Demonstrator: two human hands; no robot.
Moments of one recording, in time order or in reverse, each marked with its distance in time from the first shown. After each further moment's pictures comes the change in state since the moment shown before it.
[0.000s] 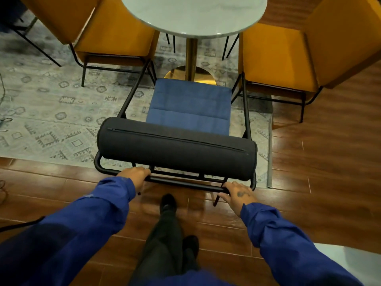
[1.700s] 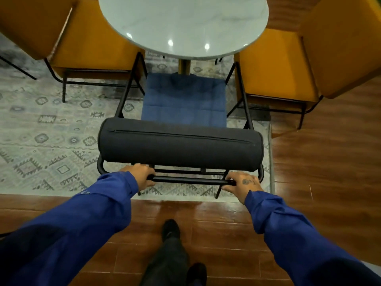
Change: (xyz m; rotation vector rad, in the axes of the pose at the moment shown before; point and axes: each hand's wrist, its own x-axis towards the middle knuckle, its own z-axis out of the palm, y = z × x) left_hand 0.147 -0.071 -0.119 -0.067 -0.048 0.107; right_hand 0.159 -0.034 -0.117 0.059 0.044 0.108
